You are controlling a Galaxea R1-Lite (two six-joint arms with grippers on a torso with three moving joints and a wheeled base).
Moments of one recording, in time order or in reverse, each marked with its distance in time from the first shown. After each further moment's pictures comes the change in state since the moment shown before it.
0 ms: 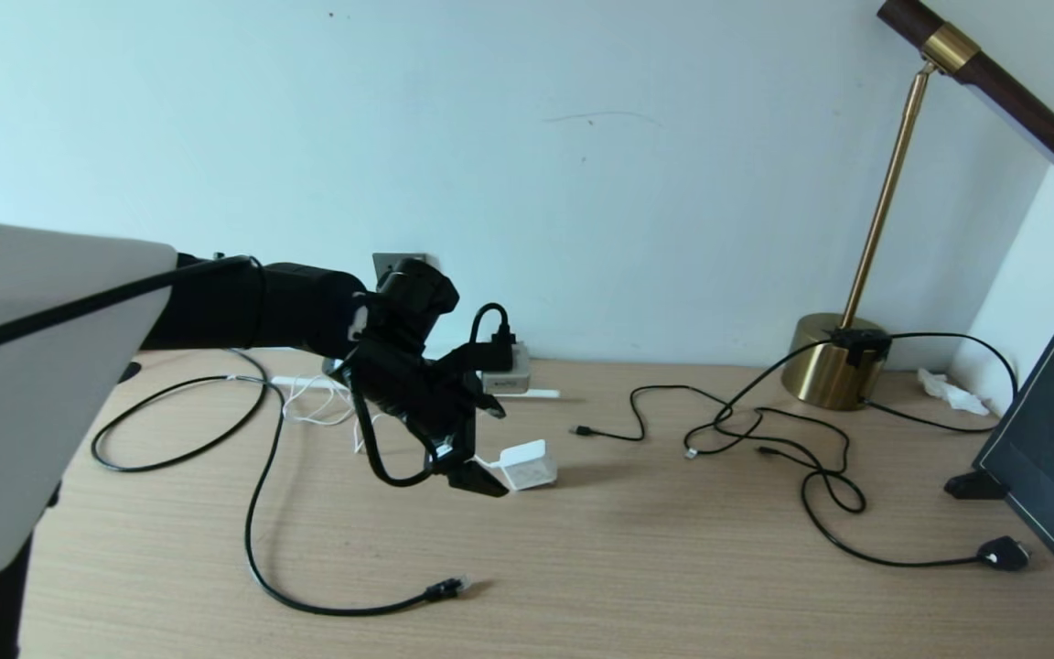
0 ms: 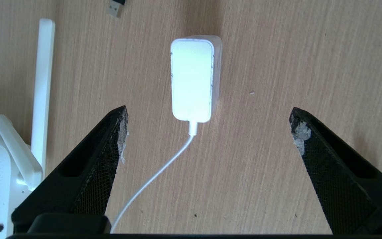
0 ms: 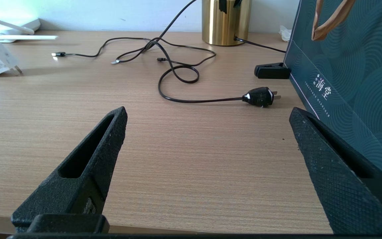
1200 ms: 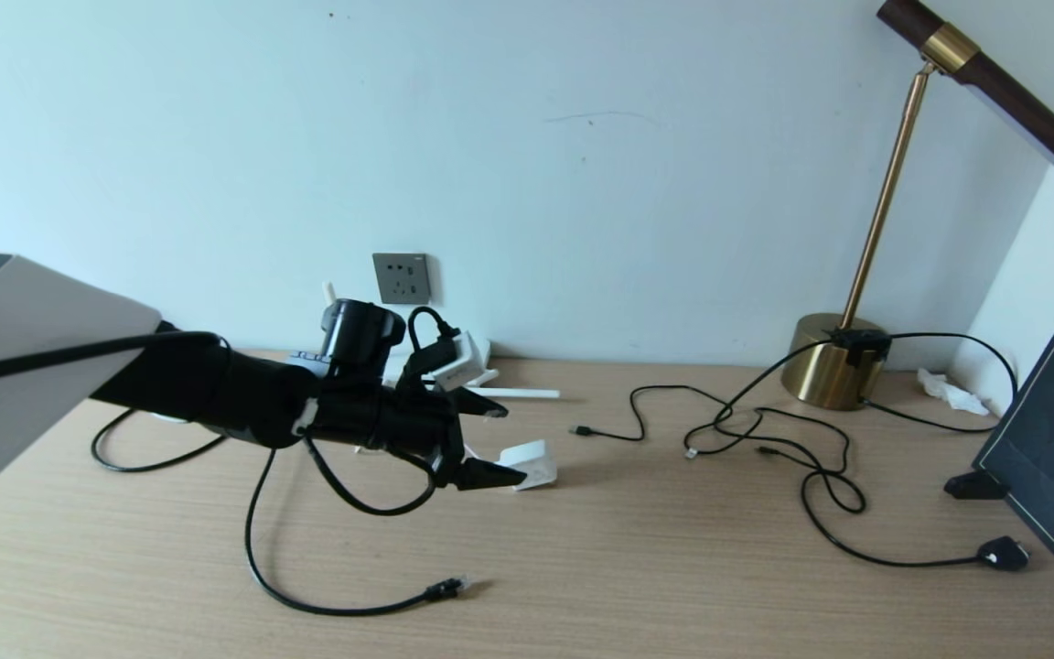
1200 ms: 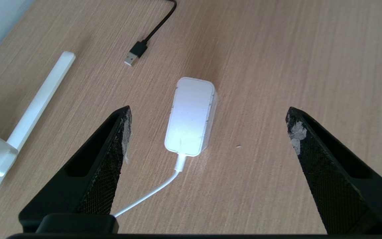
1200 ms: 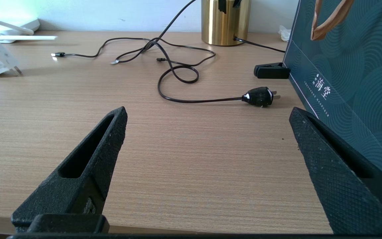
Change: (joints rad) left arm 0.091 -0.081 0.489 -0.715 -0.325 -0.315; right arm 0.000 0.000 0.000 0.000 0.000 0.001
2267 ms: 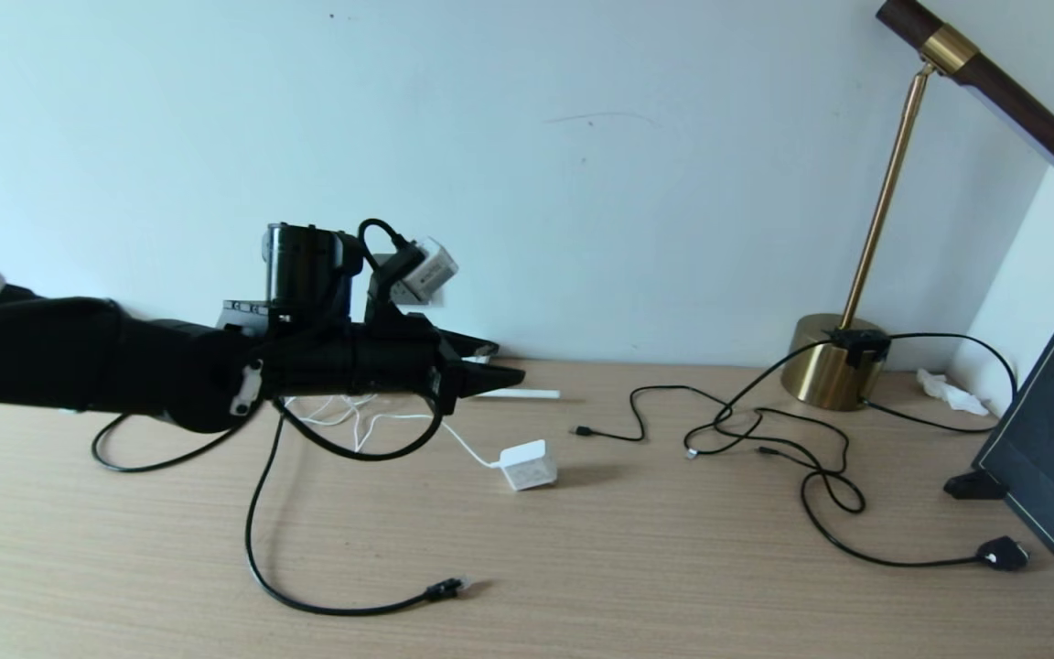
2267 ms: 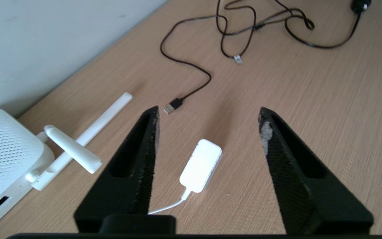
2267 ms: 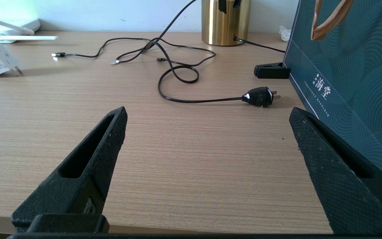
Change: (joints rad) left arm -0.023 -0.170 0.026 -0.166 0.138 -0.404; right arm 0.000 0.000 0.000 0.000 0.000 0.001
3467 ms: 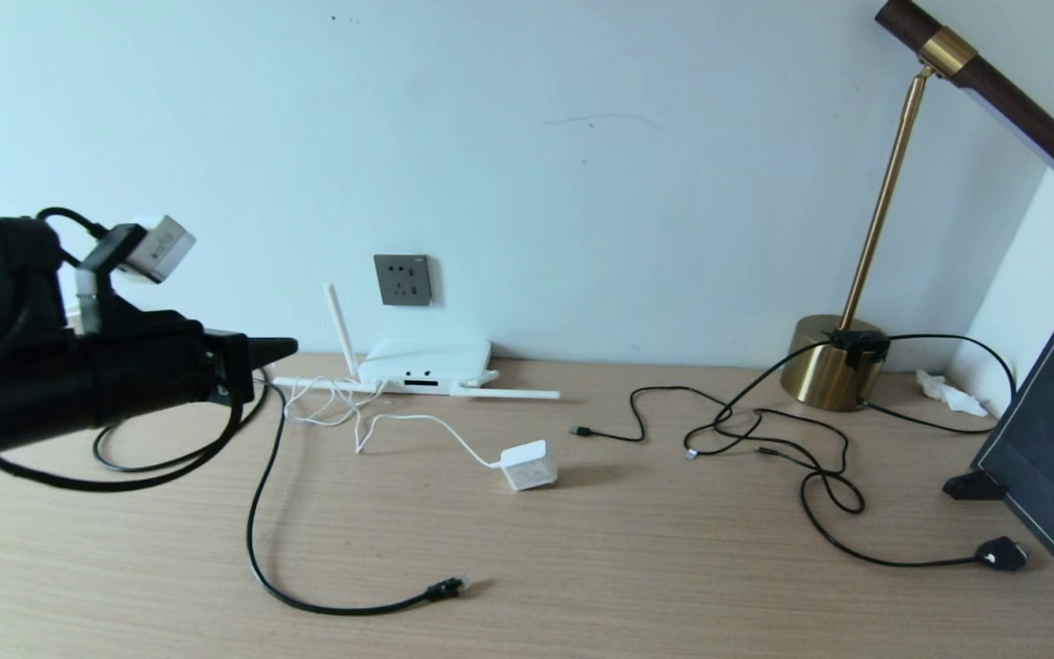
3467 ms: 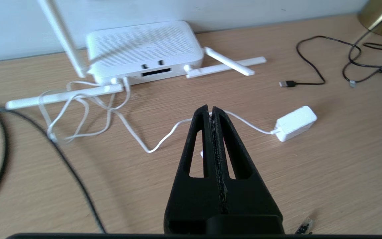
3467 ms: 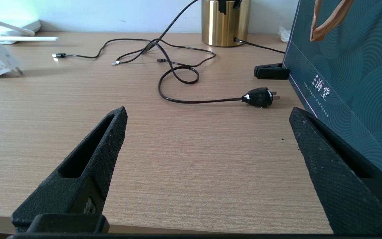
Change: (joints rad) left arm 0.325 -0.386 0.333 -0.006 0.275 -0.227; right arm 0.000 0.000 0.000 0.000 0.000 0.000
